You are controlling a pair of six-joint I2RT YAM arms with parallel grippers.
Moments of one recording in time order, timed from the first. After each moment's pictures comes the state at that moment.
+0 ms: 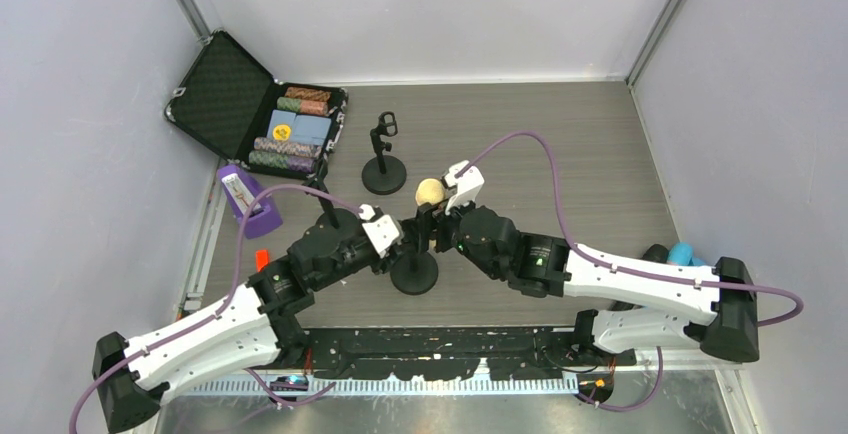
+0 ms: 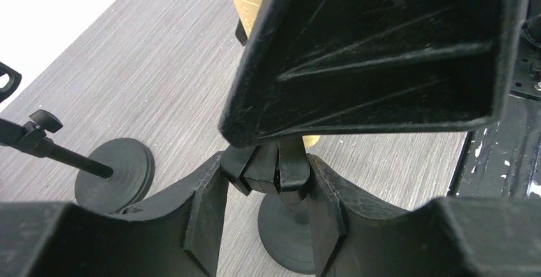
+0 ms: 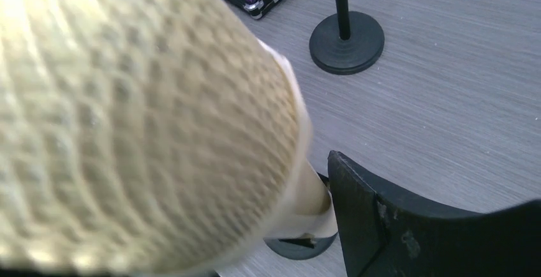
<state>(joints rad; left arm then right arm) -0.97 0.69 0.51 0.01 0.03 0.20 1.22 1.14 0.91 -0.05 0.51 0.44</state>
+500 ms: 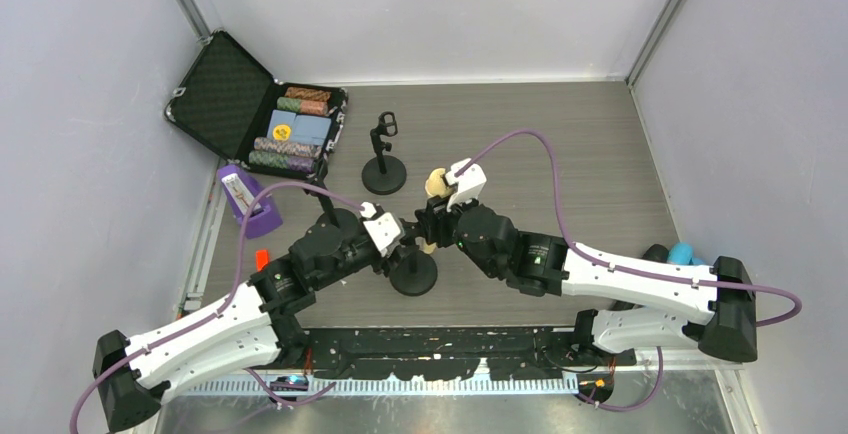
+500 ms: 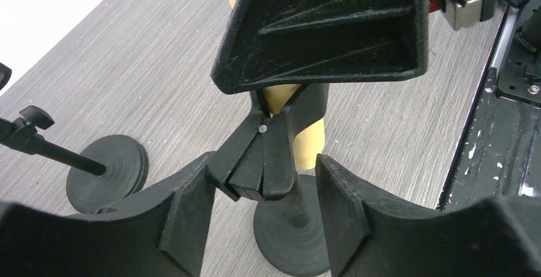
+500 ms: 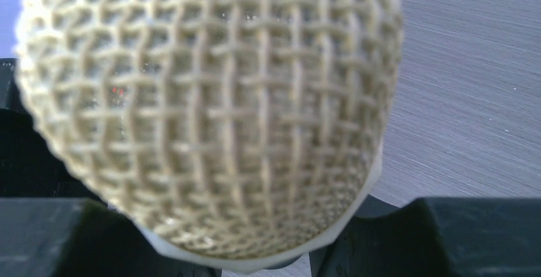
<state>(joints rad) -0.97 0.71 0.52 0.01 0.03 0.18 1.22 1.16 0.92 -0.05 0.59 0.39</state>
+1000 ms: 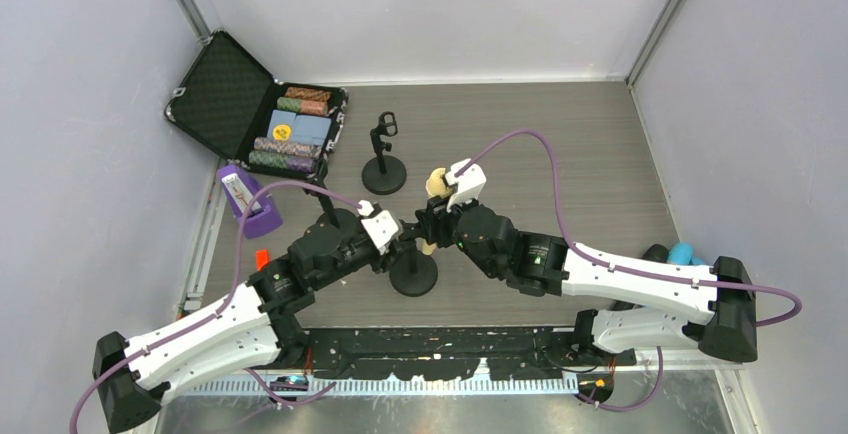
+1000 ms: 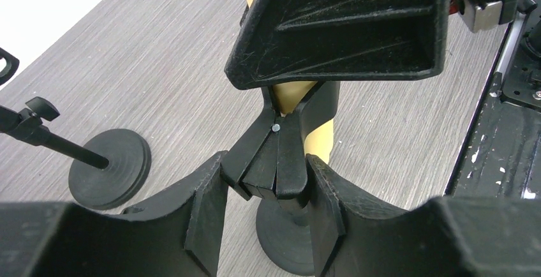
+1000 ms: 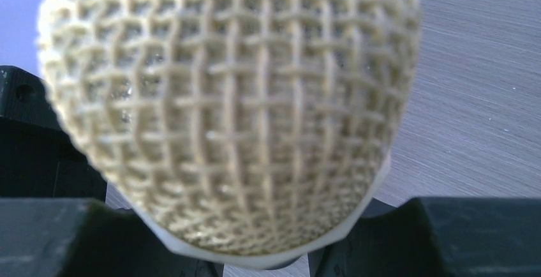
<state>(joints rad) -0.96 0.70 0.52 0.00 0.01 0.16 1.22 1.16 0.92 -0.05 0.59 0.39</state>
